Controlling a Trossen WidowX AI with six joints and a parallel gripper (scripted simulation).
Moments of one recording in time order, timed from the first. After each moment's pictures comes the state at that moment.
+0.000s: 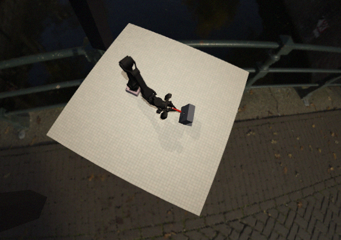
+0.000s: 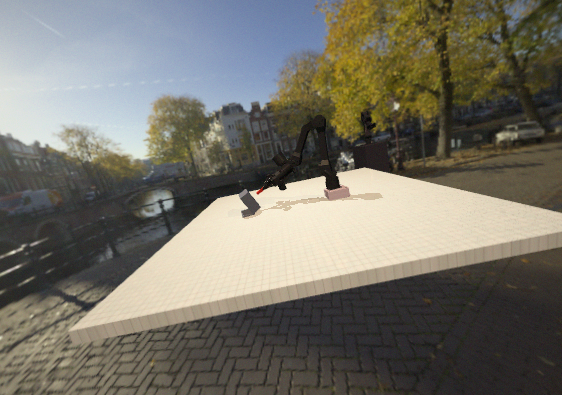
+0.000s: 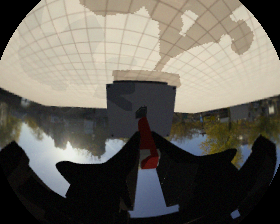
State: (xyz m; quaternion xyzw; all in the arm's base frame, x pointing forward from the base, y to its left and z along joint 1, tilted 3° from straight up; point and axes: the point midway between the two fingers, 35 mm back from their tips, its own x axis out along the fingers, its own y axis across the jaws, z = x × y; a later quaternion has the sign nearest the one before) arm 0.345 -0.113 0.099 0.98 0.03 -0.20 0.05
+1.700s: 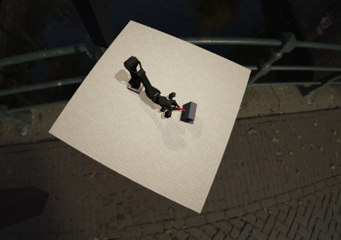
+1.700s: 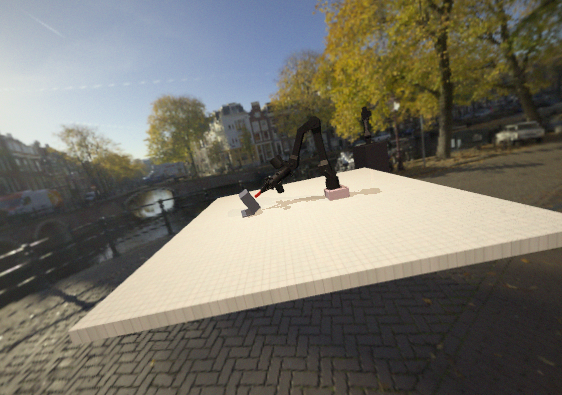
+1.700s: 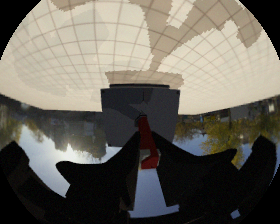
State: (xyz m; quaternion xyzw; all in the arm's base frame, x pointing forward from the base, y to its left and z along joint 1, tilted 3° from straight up) arm 0.362 -0.111 0.085 0.98 0.03 -0.21 0.04
